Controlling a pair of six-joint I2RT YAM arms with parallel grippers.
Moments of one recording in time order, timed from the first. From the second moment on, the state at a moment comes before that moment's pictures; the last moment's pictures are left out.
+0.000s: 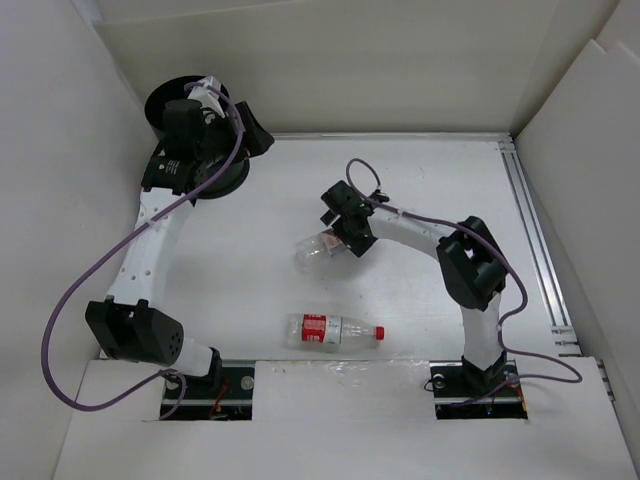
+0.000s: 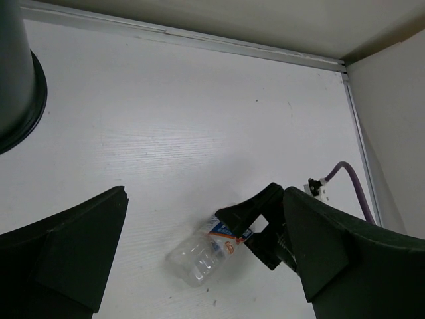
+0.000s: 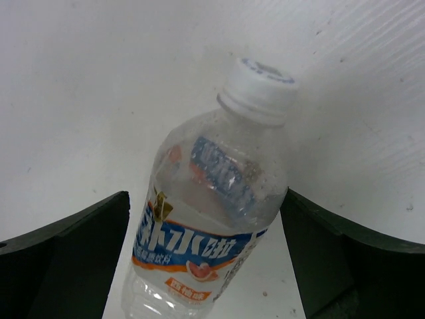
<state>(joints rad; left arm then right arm) -0.14 1.44 1.58 -0.52 0.27 -0.45 0.73 2.00 1.51 -0.64 0.39 1.46</state>
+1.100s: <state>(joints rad) -0.39 1.53 1.52 -0.45 0.63 -0.38 0.49 1.71 1.47 -0.45 0.35 1.08</state>
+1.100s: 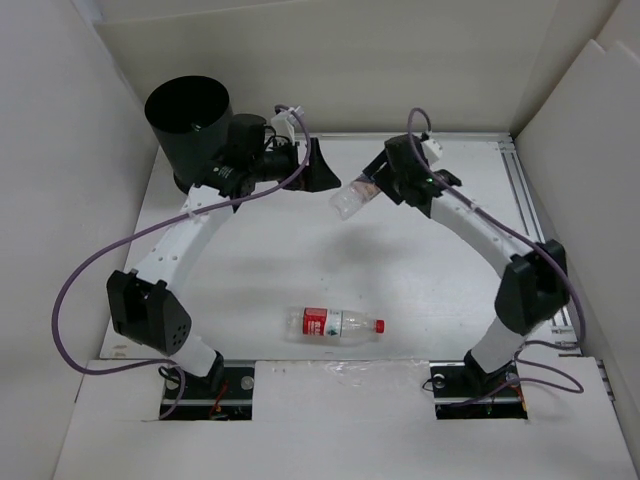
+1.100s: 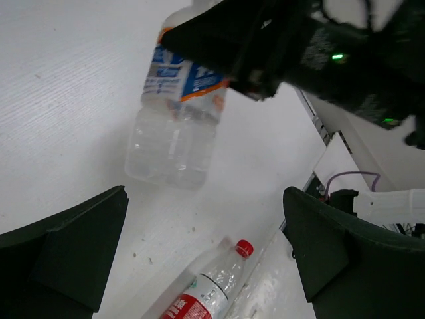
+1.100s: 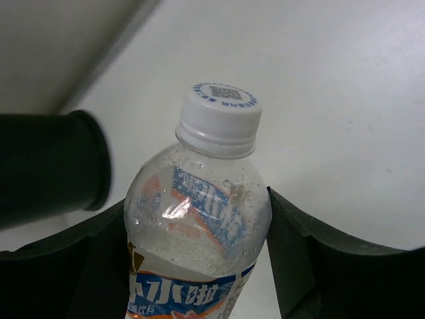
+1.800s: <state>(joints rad) -0.38 1.63 1.46 -0.38 0.87 -0.38 0.60 1.63 1.48 -0.17 0.02 0.93</state>
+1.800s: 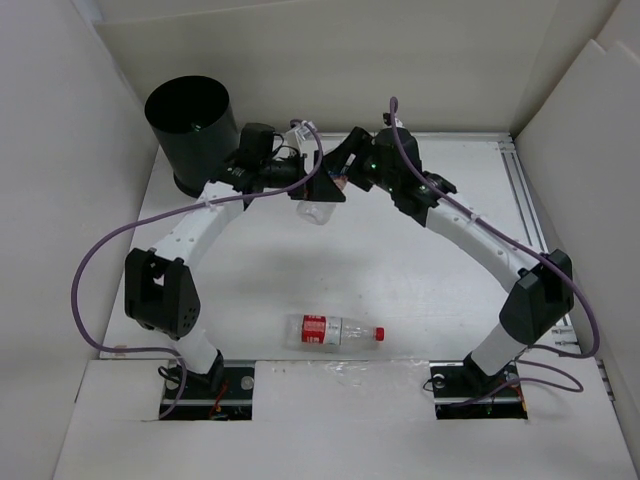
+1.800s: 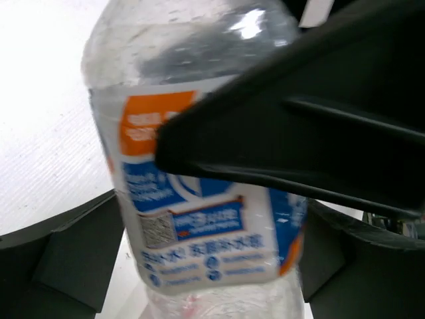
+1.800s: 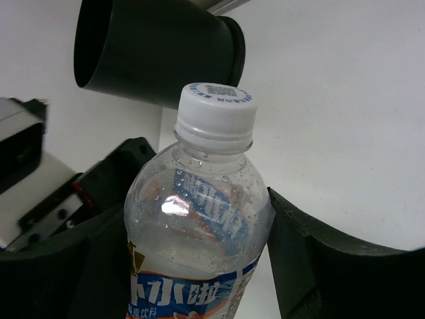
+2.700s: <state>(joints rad) -0.14 1.75 2.16 -0.60 -0.05 -0.49 0.52 1.26 1.06 -0.22 0.00 0.49</state>
